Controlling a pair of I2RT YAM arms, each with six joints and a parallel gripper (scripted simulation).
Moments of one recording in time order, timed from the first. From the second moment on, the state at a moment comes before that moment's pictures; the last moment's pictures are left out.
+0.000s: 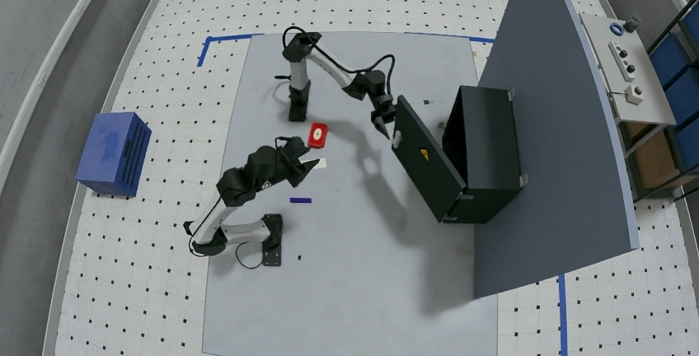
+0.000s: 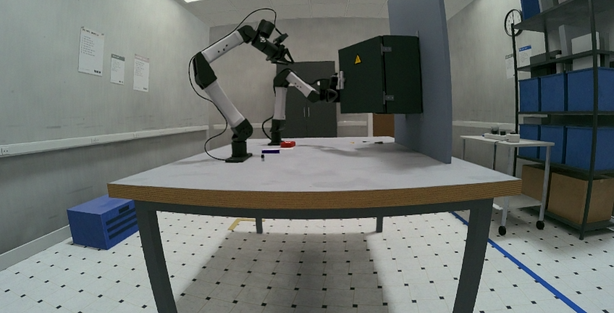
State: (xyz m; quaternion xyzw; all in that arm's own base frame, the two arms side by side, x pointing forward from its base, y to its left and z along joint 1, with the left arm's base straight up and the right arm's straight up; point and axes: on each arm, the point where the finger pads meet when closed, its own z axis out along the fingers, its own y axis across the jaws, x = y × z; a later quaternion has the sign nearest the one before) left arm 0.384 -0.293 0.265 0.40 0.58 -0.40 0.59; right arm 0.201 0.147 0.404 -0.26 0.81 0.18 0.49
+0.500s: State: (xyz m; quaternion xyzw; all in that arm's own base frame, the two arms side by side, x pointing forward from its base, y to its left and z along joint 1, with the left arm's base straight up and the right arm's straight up) left arm 0.389 -0.302 0.262 0.40 0.58 -0.40 0.59; right arm 0.201 0.147 0.404 -0.26 0.81 0.18 0.49
